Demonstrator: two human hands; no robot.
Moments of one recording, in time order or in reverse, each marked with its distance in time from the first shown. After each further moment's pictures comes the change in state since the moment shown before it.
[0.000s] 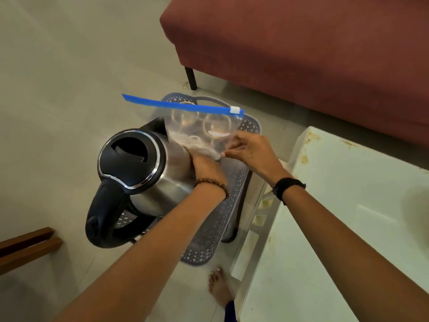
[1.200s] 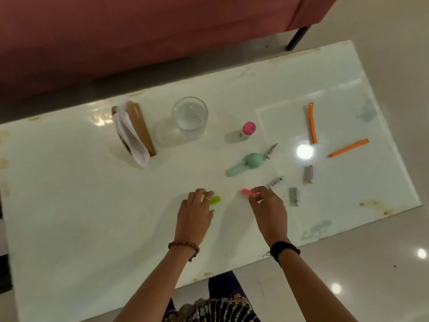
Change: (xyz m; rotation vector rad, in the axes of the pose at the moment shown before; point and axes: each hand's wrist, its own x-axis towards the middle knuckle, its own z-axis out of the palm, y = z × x) left_hand -0.253 0.555 -0.081 -0.537 0.260 0.799; right_hand -0.574 0.355 -0.261 -0.020 0.809 0.933
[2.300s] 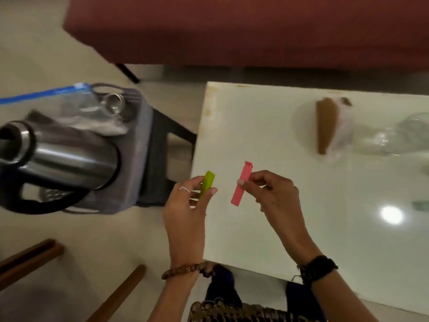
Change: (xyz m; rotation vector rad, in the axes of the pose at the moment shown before) left_hand -0.233 -0.243 -0.180 -0.869 0.866 -0.682; right_hand -0.203 -0.312 0.162 0.424 -0.571 -0.292
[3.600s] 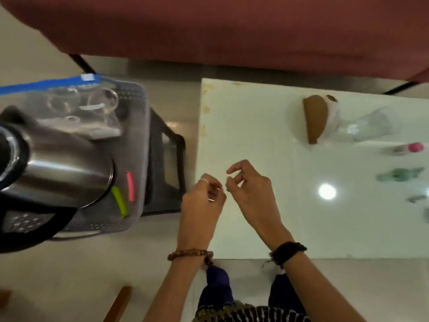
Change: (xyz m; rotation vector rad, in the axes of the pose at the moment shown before) left_hand 0.058 -0.049 -0.043 0.092 -0.493 0.061; right_hand -0.005 -0.012 0.109 -0.417 0.152 -0.136
